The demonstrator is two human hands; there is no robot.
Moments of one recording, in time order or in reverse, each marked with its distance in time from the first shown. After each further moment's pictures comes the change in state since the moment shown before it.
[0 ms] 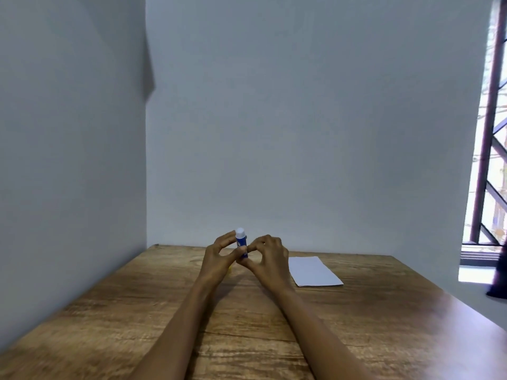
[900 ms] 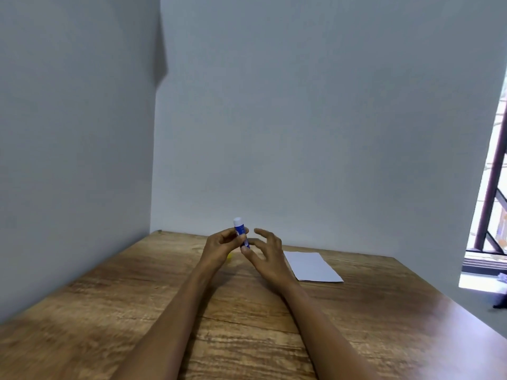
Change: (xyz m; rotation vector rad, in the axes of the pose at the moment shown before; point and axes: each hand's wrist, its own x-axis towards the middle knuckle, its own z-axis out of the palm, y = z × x) left_hand -0.003 0.000 0.000 -0.268 -0.049 -0.109; right_hand -0.008 0.005 -0.004 0.227 -0.219 0.019
